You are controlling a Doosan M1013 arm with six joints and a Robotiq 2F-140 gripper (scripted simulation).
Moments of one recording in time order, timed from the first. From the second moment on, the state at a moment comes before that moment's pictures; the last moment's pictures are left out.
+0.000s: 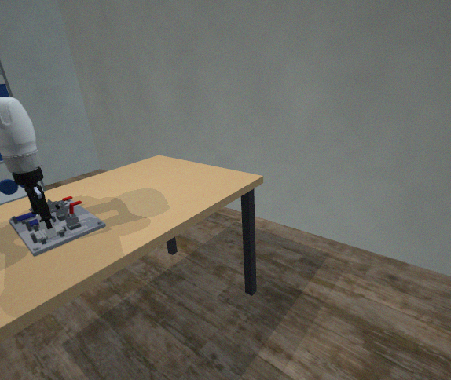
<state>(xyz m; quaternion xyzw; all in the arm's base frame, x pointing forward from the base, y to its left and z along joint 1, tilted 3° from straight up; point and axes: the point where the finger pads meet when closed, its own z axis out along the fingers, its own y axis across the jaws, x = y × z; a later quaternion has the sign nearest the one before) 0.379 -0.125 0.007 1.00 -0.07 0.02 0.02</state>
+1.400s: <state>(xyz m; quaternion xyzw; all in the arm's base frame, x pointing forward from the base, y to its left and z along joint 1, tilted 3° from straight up) 0.378 -0.125 0.037 1.00 -0.07 0.02 0.02</state>
